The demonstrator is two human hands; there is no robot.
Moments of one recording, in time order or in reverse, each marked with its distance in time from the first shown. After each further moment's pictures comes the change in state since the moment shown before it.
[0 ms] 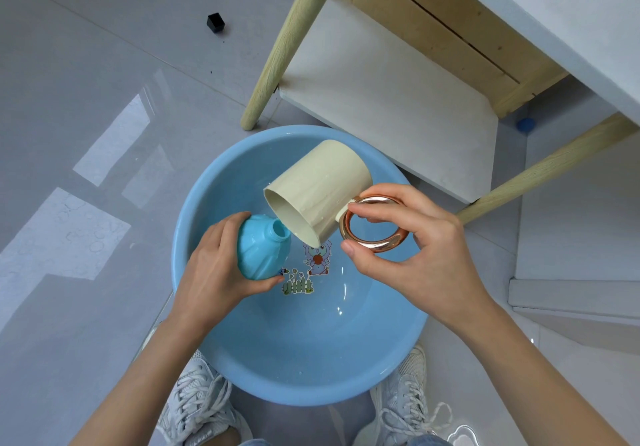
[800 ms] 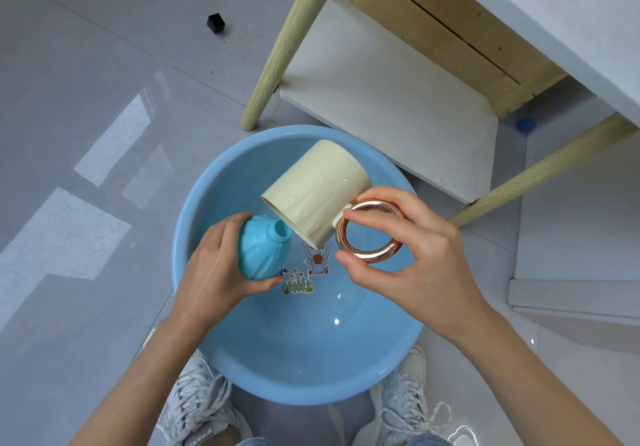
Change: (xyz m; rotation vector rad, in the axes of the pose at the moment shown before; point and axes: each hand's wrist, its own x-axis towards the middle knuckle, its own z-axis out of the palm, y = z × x) left_hand 0.000 -0.001 0.000 0.016 -0.009 0.006; right_hand -0.006 -0.003 0.000 -0.112 -0.017 -0.094
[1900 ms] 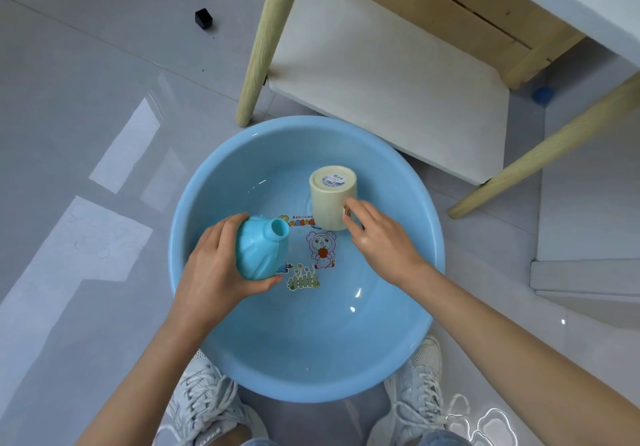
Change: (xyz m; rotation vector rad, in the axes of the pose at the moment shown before) left_hand 0.001 0.000 0.002 0.060 -0.033 -0.009; right_hand -0.021 0.136 0.081 -0.709 -0.316 -0.154
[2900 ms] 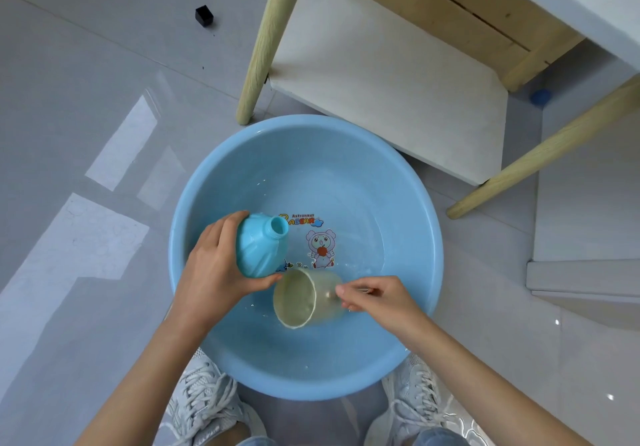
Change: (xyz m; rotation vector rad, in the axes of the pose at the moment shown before) left_hand -0.001 0.000 0.002 -0.001 0.029 0.000; right_hand -0.058 -0.059 -0.036 1.379 -0.412 0.996
